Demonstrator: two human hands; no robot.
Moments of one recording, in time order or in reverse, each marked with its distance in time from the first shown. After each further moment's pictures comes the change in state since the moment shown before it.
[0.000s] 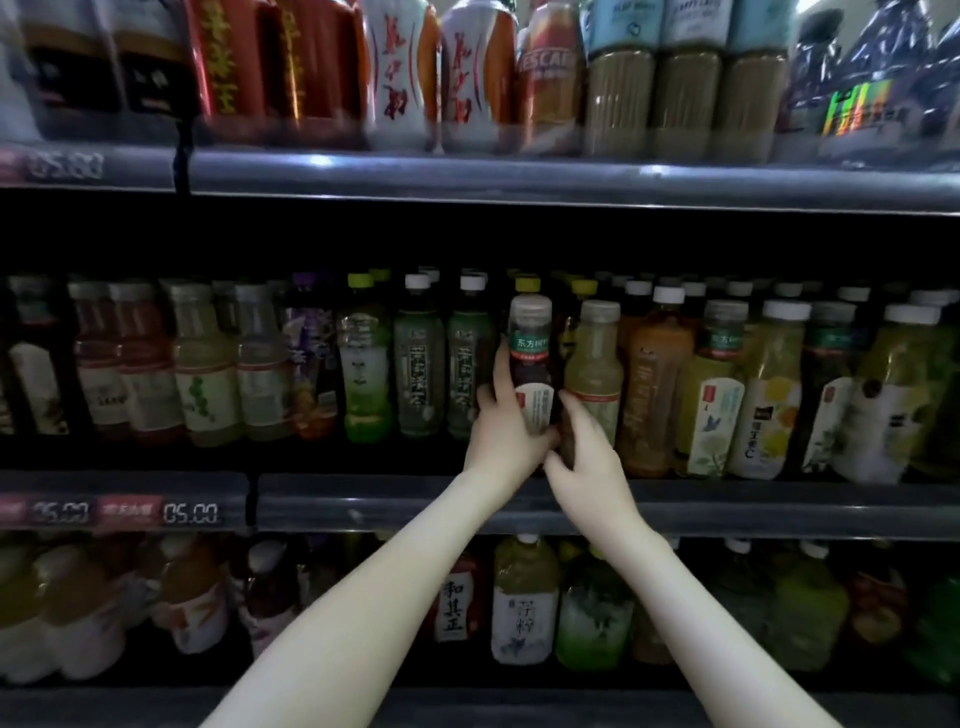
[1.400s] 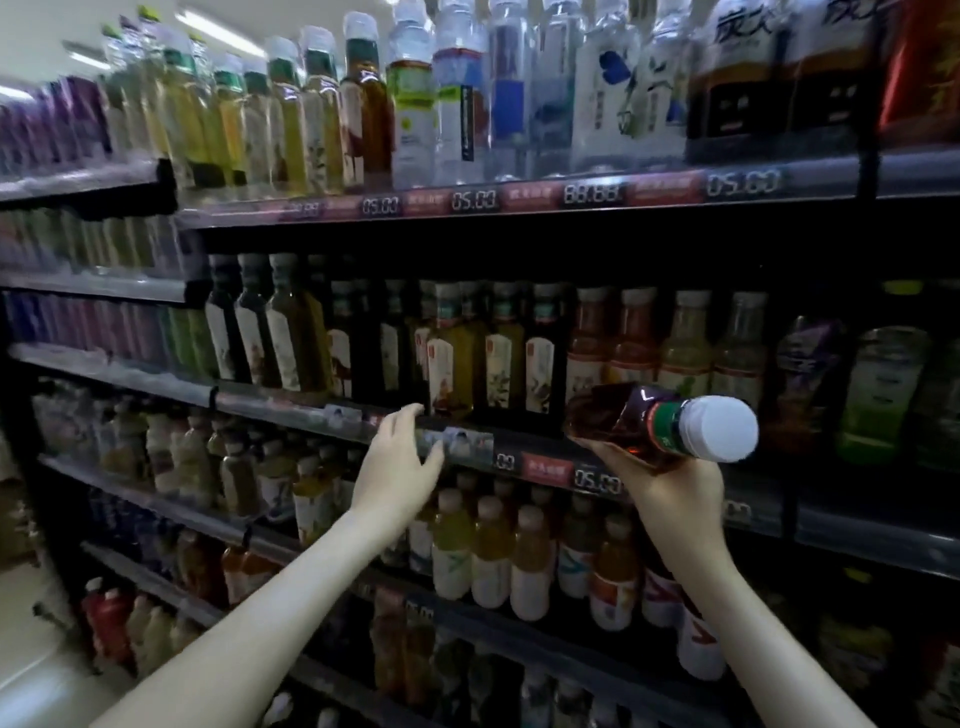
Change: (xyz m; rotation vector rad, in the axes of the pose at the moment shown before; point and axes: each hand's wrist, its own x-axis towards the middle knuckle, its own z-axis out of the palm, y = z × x) left_hand -0.161 -0.261 -0.534 0.504 0.335 -0.260; right_hand -0.070 -0.264 0.355 0.557 0.069 -0.128
